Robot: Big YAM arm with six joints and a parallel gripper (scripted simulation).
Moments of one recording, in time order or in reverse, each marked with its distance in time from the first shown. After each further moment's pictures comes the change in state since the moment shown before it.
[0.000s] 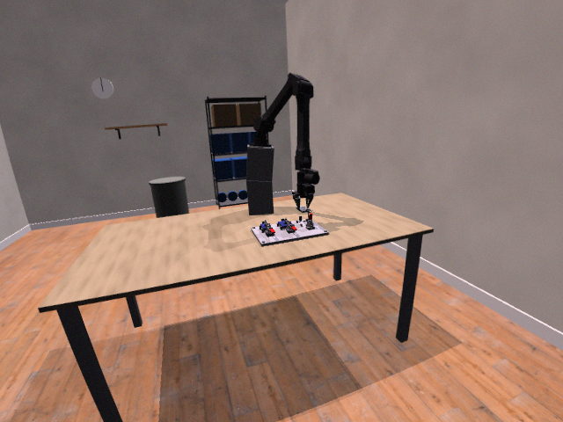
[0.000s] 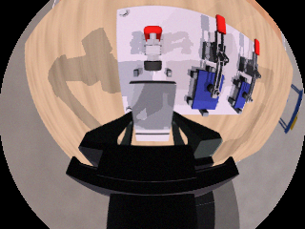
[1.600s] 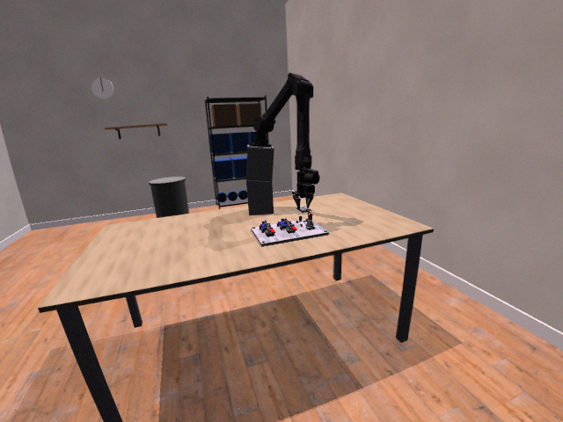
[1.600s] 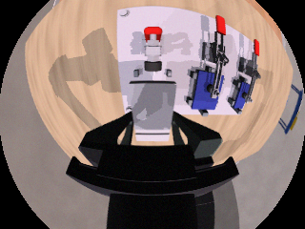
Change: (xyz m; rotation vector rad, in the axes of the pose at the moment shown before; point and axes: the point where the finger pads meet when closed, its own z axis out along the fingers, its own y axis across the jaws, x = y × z) arm -0.001 0.000 -0.001 -0.001 -0.001 -0.002
